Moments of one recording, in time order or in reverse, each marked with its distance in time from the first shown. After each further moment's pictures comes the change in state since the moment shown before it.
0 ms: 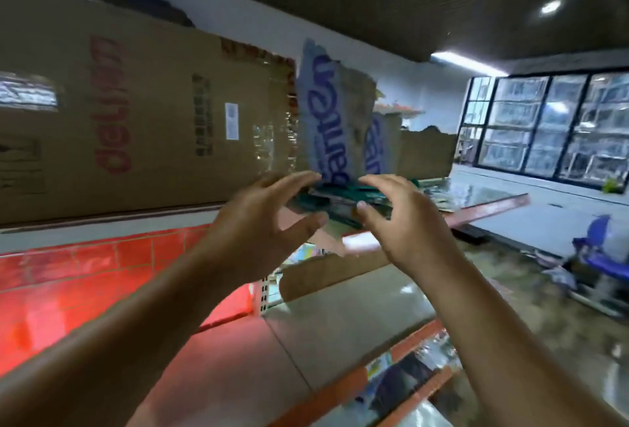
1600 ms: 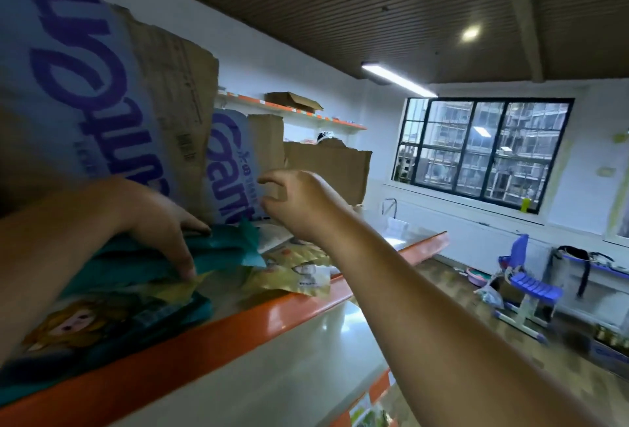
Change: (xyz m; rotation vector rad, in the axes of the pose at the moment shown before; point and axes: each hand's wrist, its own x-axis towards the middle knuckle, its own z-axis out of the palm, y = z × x) left_hand 0.313 -0.065 0.292 0.415 -1.086 -0.390; right_hand 0.228 0.335 -0.007 -0.006 -0.299 -0.067
